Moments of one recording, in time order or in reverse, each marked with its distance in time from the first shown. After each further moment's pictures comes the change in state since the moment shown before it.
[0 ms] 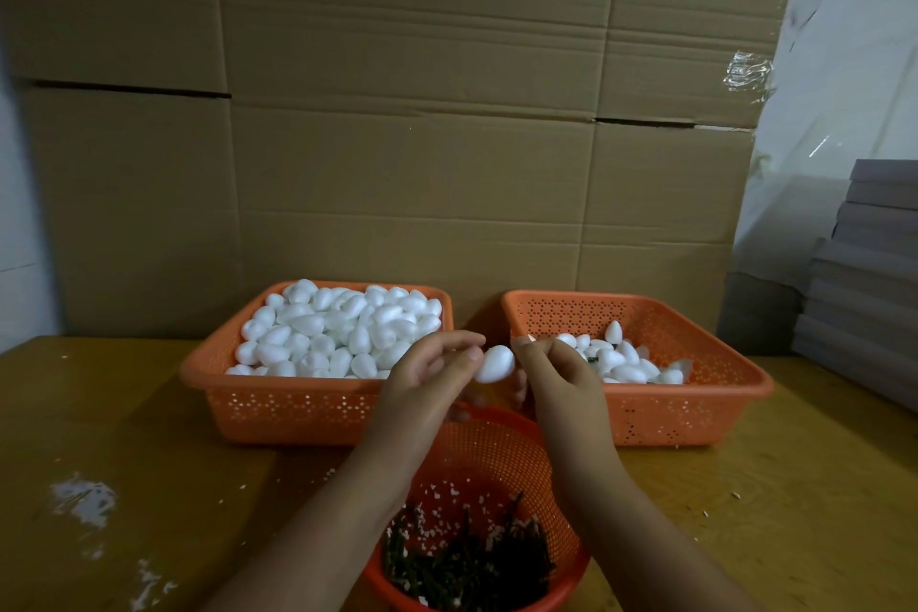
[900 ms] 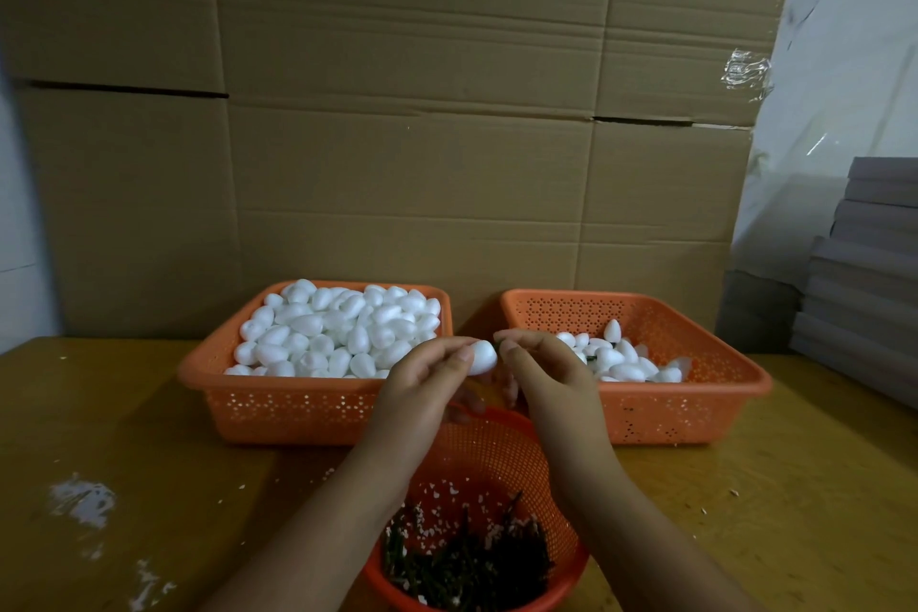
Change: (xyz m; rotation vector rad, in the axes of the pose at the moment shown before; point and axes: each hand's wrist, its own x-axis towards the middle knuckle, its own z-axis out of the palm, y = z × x) left_hand 0.001 0.001 0.000 -0.004 -0.013 -0.020; right_hand -0.004 -0.006 0.003 -0.004 -0.081 -0.031
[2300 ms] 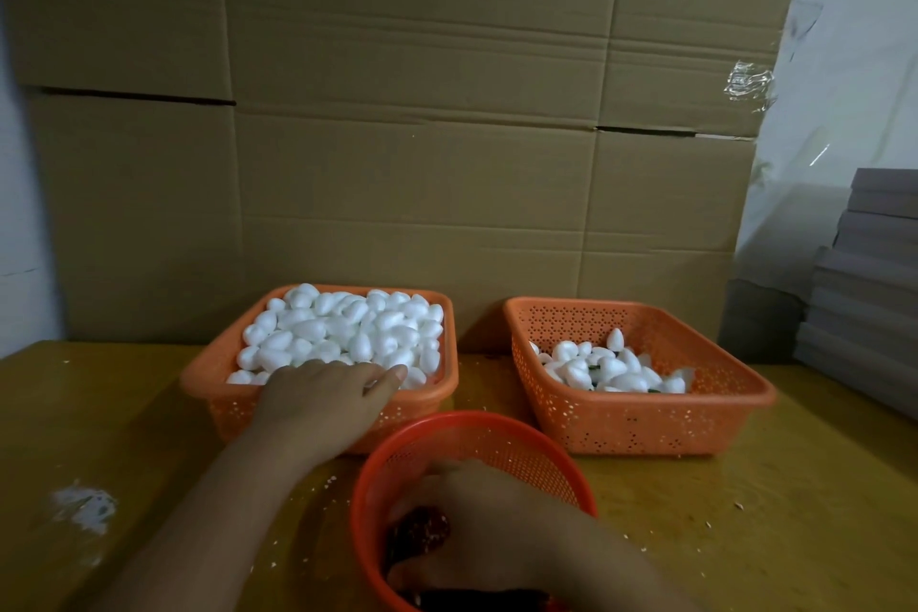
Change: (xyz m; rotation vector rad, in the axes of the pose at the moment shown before) left_hand 0.024 0.001 -0.082 1.605 -0.095 -0.060; right_hand -0.025 0.021 0.015 -1.040 -0.948 -0.212
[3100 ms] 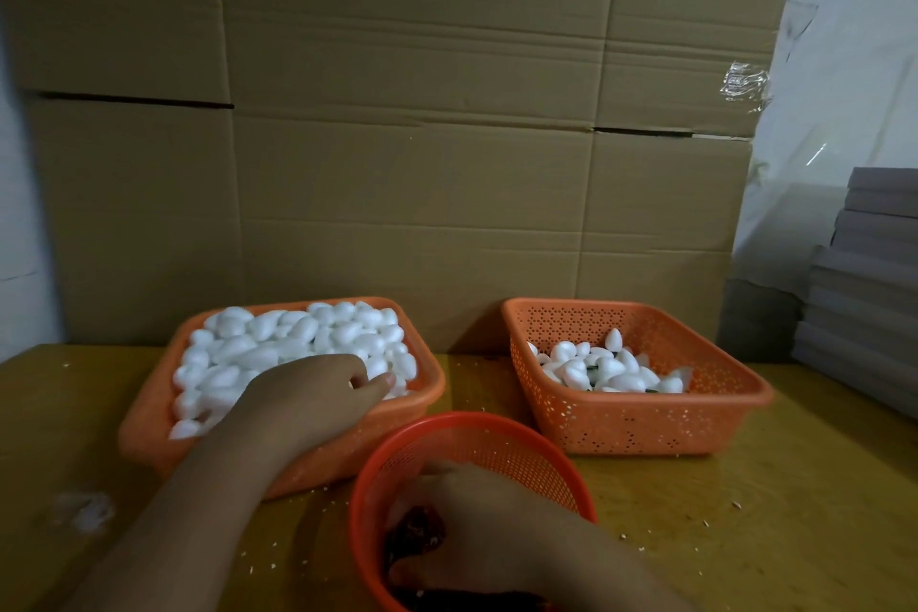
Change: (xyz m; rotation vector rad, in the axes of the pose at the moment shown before) left_hand -0.003 -0.006 -0.019 -0.067 0.010 -0.085; right_hand -0.001 -0.003 0.000 -0.003 -0.013 0.044
